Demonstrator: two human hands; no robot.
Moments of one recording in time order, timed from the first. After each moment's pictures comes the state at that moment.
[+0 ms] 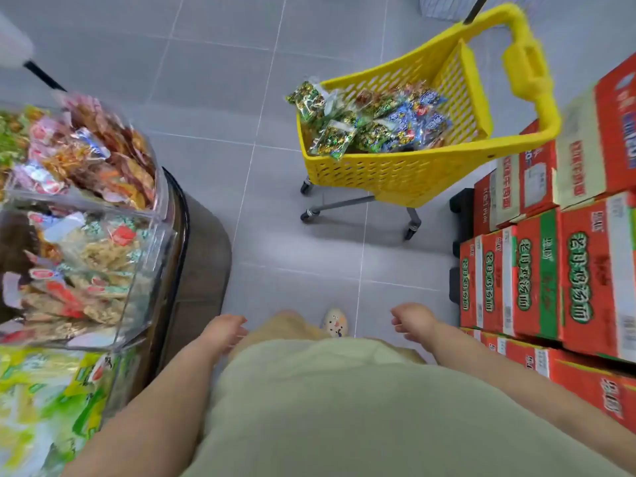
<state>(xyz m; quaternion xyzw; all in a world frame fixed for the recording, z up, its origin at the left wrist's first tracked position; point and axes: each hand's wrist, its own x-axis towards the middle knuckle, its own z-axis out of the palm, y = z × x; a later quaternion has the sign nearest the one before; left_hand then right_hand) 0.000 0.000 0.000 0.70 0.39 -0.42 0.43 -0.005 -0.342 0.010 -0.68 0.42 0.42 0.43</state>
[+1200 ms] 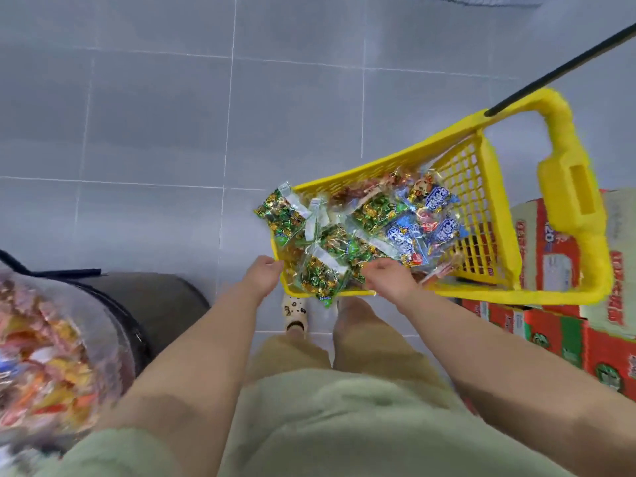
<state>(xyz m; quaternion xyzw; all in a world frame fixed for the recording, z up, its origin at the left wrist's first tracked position) 0.451 -0.131 -0.066 0.76 0.29 -0.43 0.38 0.407 -0.366 -0.017 -0.74 0.35 0.36 0.44</state>
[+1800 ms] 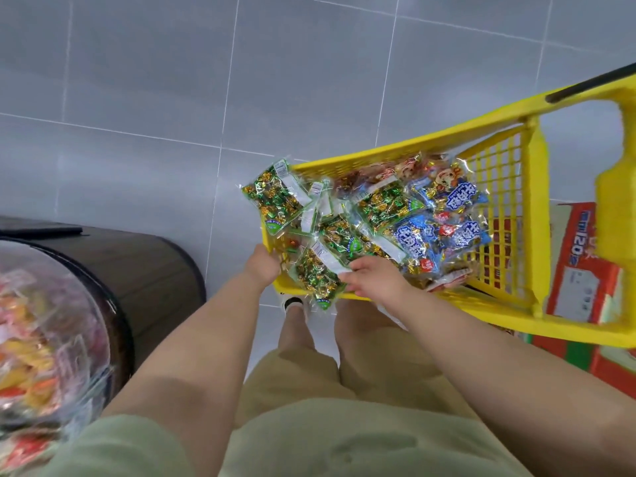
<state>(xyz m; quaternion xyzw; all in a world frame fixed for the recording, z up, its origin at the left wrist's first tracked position) 0.454 -0.149 -0.137 0.78 0.31 -0.44 0.31 0.428 -0.362 -0.054 -0.68 0.33 0.44 0.48</state>
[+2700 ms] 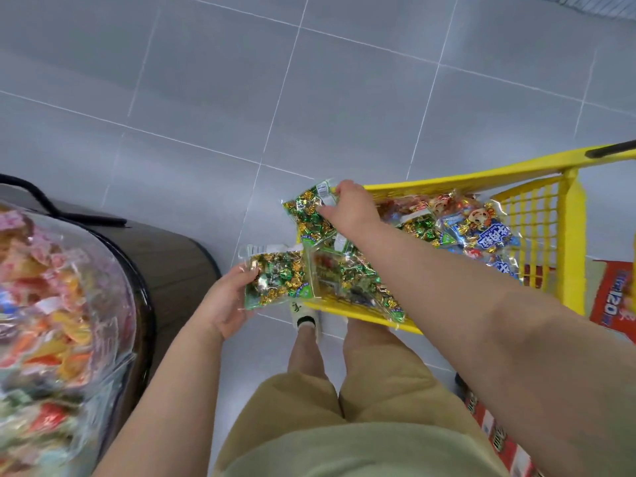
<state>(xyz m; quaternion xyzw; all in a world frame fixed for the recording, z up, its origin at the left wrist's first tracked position) 0.427 -0.078 -0.019 0.48 0.43 -0.31 0.70 0.570 -0.274 -0.065 -0.92 0.05 0.29 0.27</state>
